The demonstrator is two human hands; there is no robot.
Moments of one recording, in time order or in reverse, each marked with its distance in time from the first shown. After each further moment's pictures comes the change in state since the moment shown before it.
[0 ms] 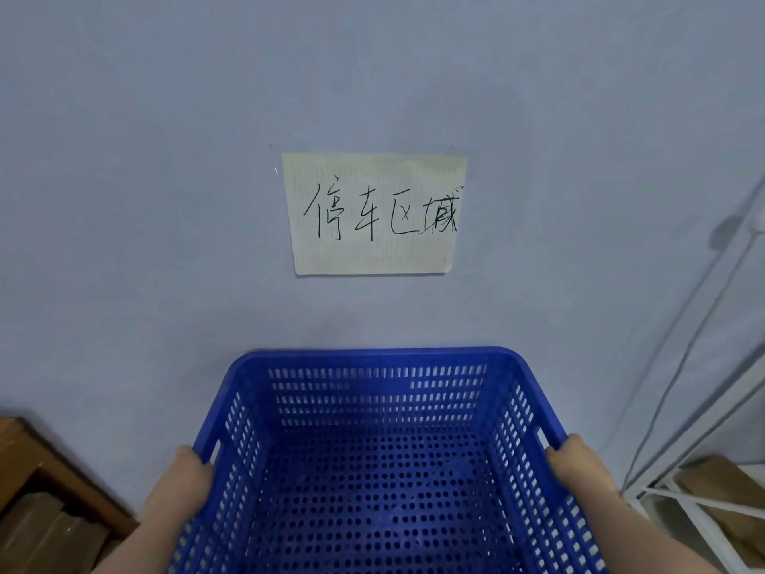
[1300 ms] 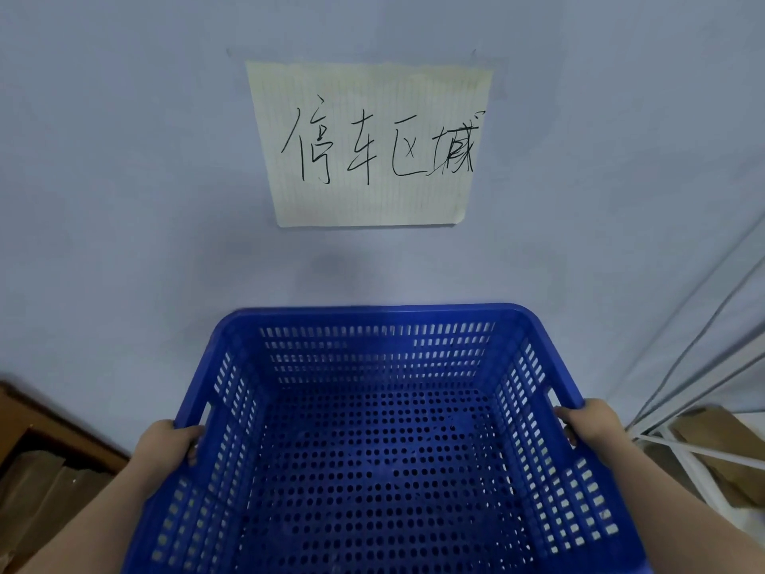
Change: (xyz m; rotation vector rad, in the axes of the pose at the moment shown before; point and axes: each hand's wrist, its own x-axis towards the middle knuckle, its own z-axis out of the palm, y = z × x) left_hand 0.008 0.012 -0.016 -0.263 -0.144 -0.085; right_hand 0.021 -0.007 -0.009 0.213 -0.093 0.044
